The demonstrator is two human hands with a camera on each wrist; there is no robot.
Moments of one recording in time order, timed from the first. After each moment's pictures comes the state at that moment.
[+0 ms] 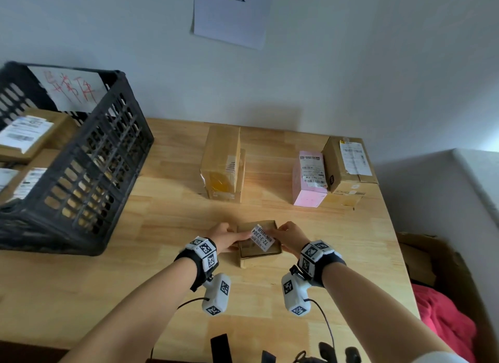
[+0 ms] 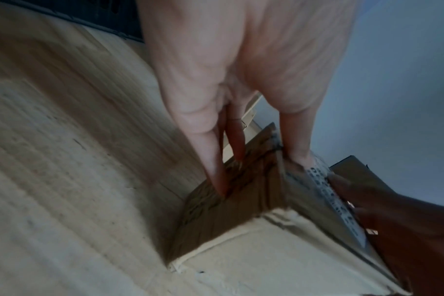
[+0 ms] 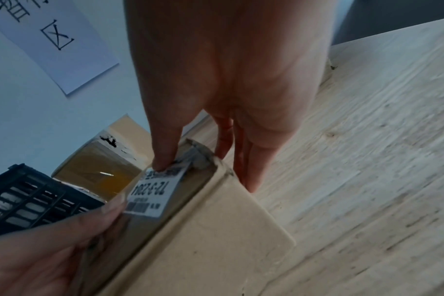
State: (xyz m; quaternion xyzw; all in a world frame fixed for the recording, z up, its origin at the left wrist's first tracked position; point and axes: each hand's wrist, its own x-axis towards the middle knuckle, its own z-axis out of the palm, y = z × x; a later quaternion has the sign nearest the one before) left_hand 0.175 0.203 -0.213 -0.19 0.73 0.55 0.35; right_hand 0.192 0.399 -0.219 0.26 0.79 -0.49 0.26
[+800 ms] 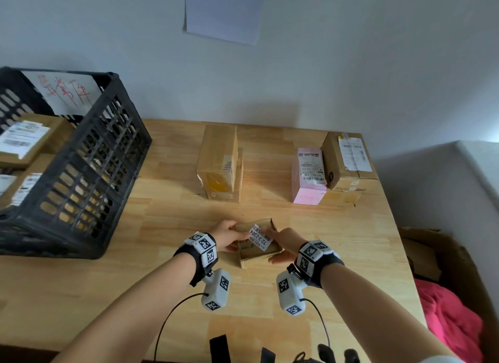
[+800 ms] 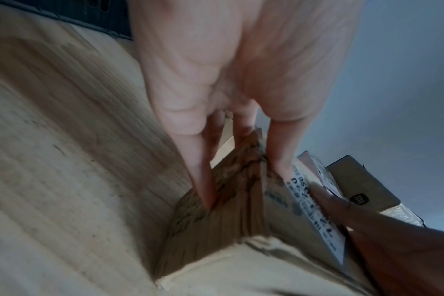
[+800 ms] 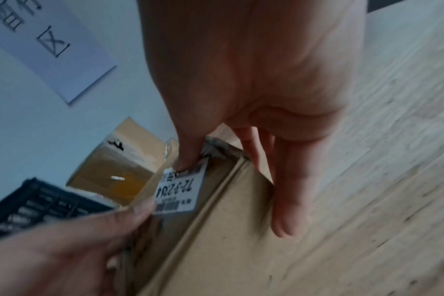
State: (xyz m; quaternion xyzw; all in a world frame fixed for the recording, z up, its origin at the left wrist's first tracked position) left_hand 0.170 0.214 -0.200 -0.13 0.74 0.52 0.40; right_hand 0.199 0.396 -0.212 0.32 0.71 -0.52 0.36
